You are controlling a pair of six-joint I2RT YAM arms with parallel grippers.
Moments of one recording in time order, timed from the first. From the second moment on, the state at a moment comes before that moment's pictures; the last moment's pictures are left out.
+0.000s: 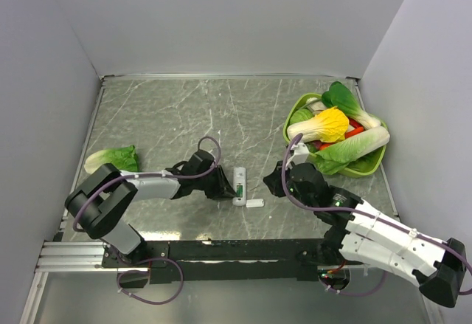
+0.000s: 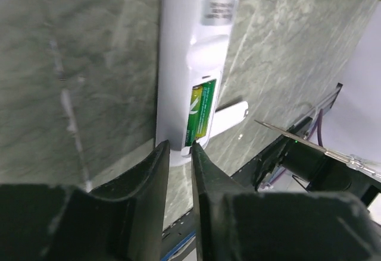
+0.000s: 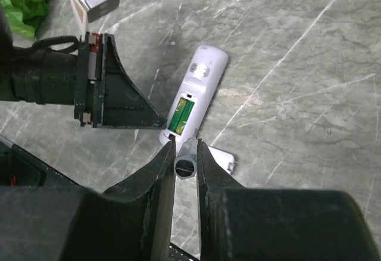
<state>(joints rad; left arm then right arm) -0.75 1.55 0.62 0.12 0.32 -1.07 0.89 0.75 0.57 -0.33 0.27 0.62</state>
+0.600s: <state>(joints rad) -0.78 1.51 0.70 0.03 0.23 -1.11 0.89 0.76 0.55 -0.21 0.17 0.49</state>
